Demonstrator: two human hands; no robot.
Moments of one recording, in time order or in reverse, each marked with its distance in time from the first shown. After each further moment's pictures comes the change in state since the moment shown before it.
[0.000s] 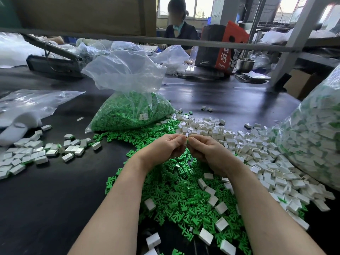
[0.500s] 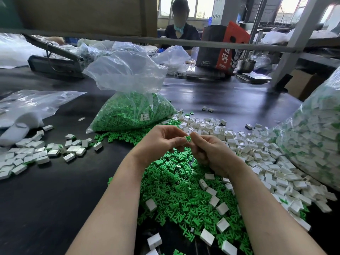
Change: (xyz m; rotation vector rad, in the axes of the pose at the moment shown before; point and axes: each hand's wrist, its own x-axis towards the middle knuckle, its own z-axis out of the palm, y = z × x) left_hand -0.005 0.007 -0.012 0.000 0.145 0.155; right_hand 0.003 0.004 -0.006 0.116 0.005 0.032
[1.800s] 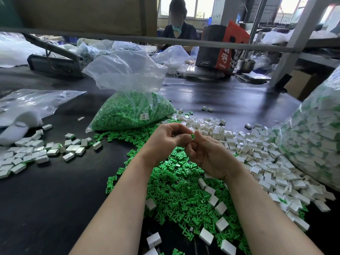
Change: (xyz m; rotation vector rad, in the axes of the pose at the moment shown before) left_hand 0.004 0.003 0.016 -0.094 0.045 0.103; right_hand 0.001 0.011 0.004 0.389 -0.089 -0.040
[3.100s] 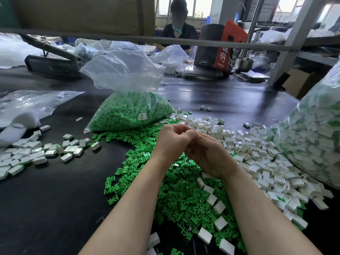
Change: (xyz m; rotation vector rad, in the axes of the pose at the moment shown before) left_hand 0.005 0.002 0.033 -0.010 0.287 -0.073; right_hand 0.005 0.002 0.005 0.057 0.084 -0.078
